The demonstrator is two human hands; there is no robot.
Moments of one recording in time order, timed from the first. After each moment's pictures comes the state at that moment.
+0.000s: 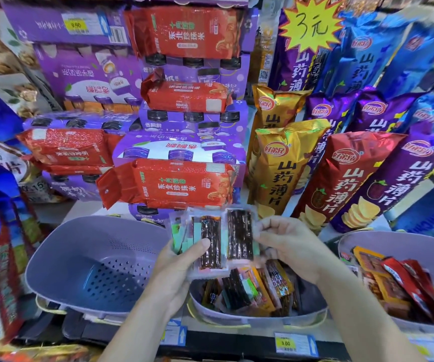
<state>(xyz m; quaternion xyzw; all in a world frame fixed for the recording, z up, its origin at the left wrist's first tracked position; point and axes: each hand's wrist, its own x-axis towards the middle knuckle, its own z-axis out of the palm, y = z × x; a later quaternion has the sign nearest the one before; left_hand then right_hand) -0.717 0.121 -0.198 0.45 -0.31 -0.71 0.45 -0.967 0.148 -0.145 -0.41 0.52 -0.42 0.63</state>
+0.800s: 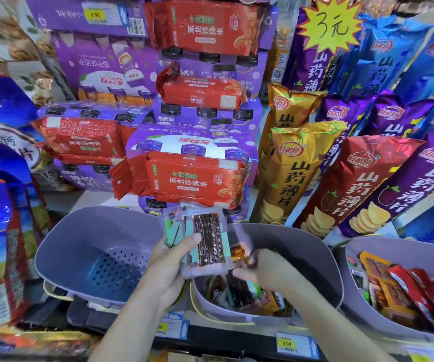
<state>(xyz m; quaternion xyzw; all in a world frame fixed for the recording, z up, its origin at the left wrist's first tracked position) -0.698 0.118 -0.200 0.42 -0.25 -0.73 0.48 -0.926 0.136 -0.210 -0.59 0.72 0.02 0.37</state>
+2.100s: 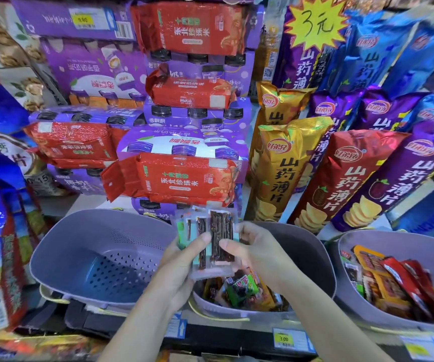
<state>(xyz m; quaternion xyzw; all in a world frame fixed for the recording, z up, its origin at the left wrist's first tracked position) -0.721 0.128 -0.193 0.41 -0.27 -0.75 0.43 -0.909 0.150 -0.165 -0.44 0.57 -0.39 0.57</state>
